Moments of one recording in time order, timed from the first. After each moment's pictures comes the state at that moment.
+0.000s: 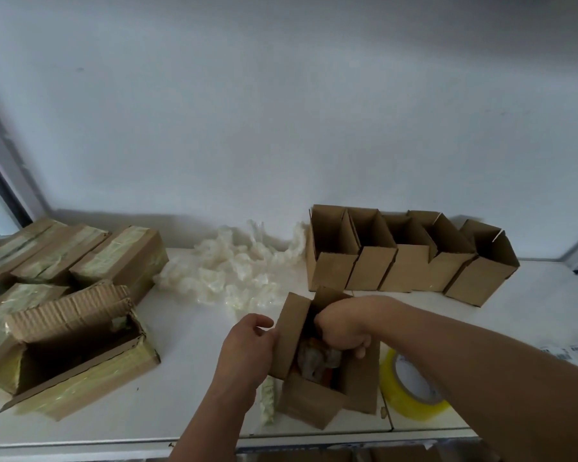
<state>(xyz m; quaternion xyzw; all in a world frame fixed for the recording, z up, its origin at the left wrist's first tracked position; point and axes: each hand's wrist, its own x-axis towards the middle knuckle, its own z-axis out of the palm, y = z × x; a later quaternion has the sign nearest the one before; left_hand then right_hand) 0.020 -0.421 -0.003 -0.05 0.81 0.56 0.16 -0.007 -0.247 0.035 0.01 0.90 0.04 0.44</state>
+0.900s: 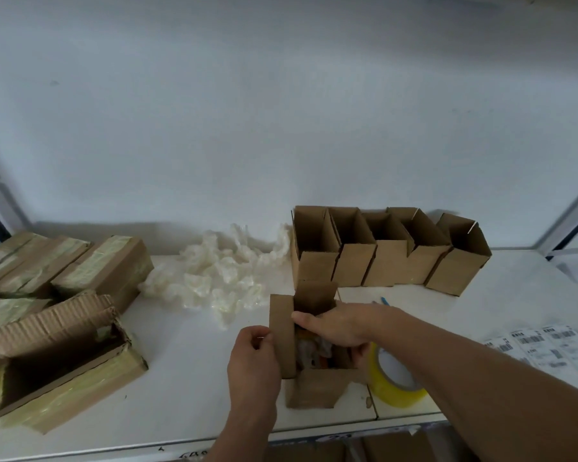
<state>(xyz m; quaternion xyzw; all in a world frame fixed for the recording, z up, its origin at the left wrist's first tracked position) 0.052 -0.386 -0.012 -0.16 0.75 0.64 0.08 0.029 -0.231 0.045 0.16 0.90 -0.16 0.38</state>
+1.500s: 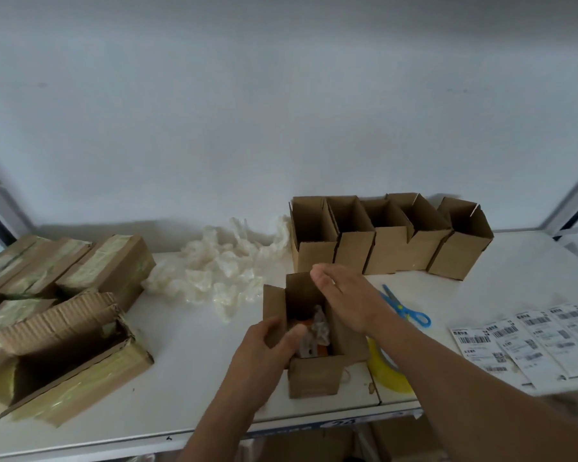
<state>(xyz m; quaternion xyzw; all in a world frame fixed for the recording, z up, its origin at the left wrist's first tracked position) 0.058 -0.407 0.001 0.04 0.82 0.54 0.21 0.042 -0.210 0.016 0.03 0.95 -0.31 -0.07</state>
